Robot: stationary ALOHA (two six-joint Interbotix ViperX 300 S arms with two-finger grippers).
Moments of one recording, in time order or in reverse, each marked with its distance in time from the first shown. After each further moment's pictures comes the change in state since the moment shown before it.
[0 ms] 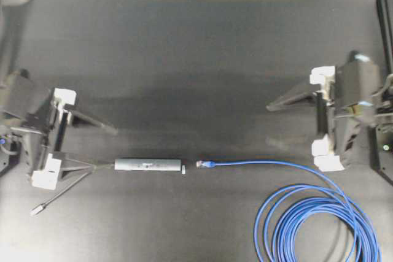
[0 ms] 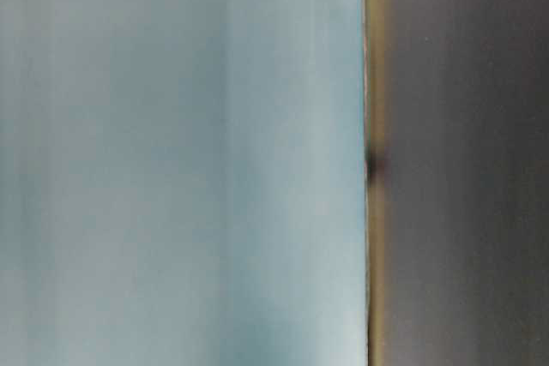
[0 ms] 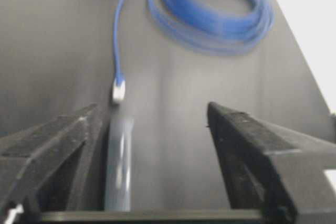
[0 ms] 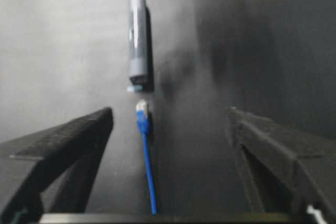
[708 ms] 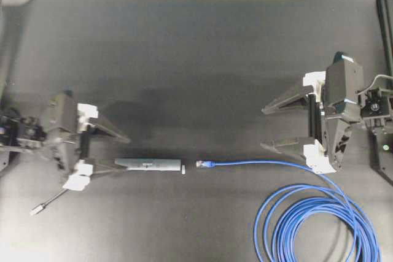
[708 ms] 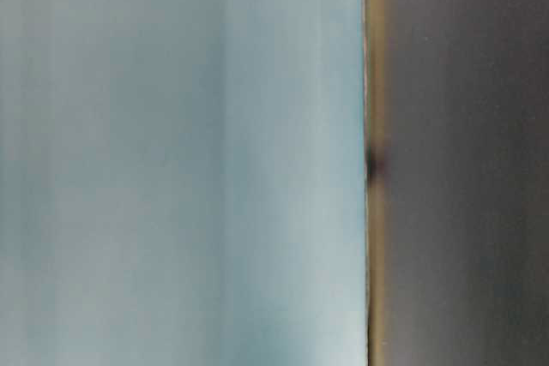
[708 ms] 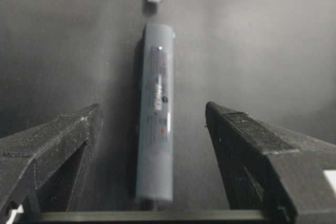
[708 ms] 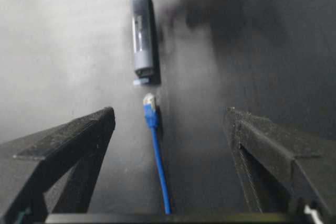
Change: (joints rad) left arm 0.037 0.491 -0.006 0.000 -0.365 0.014; right arm 0.008 0.023 -0.011 0.005 0.011 0.064
